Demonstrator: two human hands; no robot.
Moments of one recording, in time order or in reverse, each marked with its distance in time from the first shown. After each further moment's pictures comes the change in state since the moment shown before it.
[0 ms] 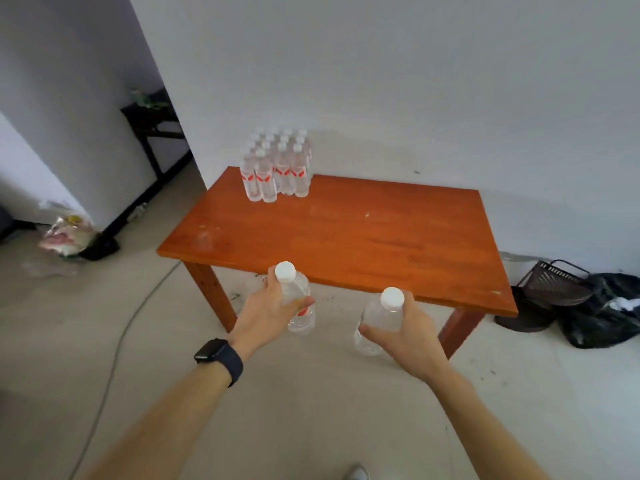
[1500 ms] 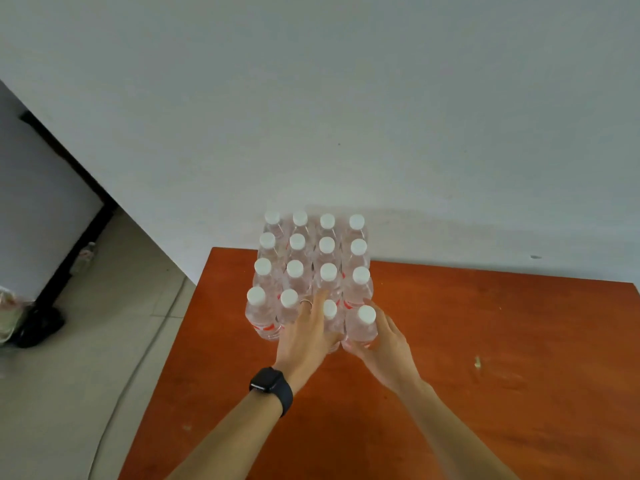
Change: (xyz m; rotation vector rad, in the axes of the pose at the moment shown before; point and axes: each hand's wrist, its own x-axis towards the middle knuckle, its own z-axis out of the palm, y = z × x) left_hand 0.649 -0.115 -0.067 0.295 -0.050 0.219; right_hand 0.648 -0.113 0.231 -0.088 -0.014 0.034
